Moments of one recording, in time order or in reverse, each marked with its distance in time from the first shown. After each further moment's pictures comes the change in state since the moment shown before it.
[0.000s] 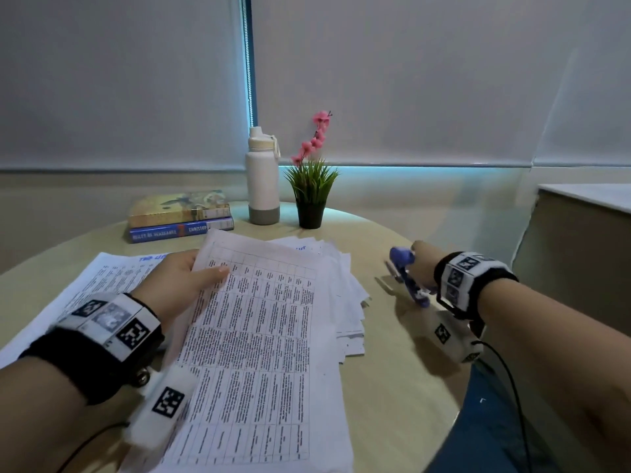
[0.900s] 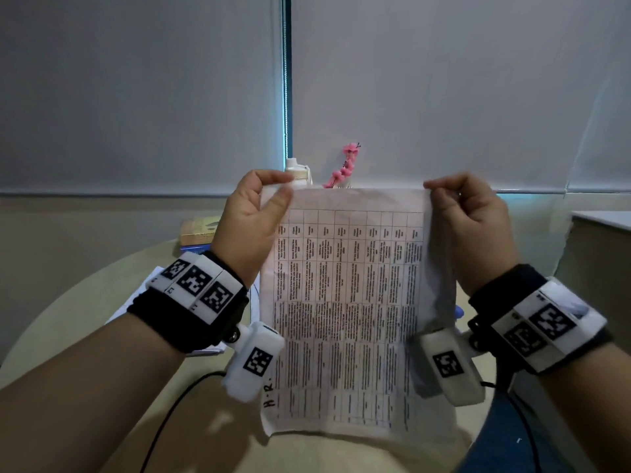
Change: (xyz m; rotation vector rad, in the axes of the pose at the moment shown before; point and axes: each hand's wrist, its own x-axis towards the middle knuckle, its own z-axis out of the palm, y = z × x) left_hand -0.043 0.109 0.020 -0.382 0.052 0.597; right_hand -0.130 -0.078 -0.081 1.267 0.650 -0.675
